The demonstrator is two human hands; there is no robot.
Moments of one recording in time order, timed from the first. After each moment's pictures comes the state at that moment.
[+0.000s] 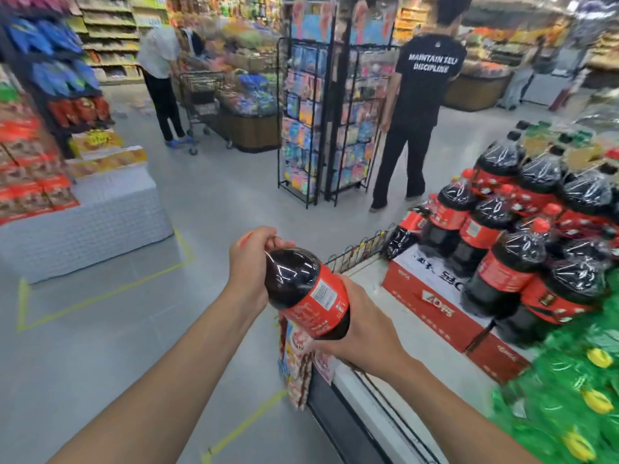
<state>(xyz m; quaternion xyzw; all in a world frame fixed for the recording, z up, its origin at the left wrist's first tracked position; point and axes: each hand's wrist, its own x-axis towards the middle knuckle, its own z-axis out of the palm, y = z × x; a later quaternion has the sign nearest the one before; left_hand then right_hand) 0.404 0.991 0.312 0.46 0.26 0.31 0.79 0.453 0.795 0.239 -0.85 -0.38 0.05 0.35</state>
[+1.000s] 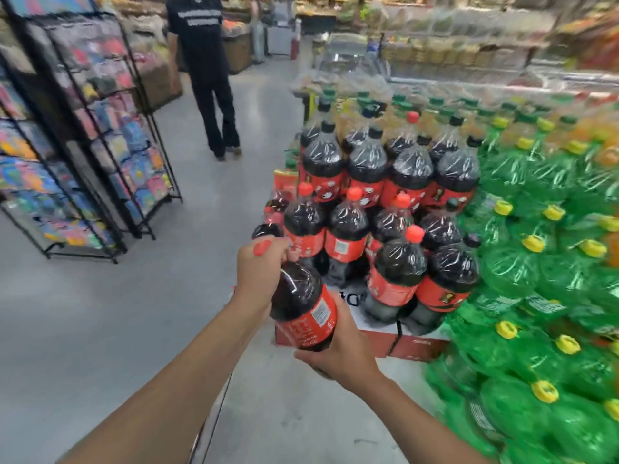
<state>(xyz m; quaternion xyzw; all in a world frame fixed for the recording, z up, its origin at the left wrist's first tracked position) 0.821 0.901 0.288 0.67 0.03 0.00 0.74 0.723 0.764 0.175 -0.88 0.07 -0.04 0.48</state>
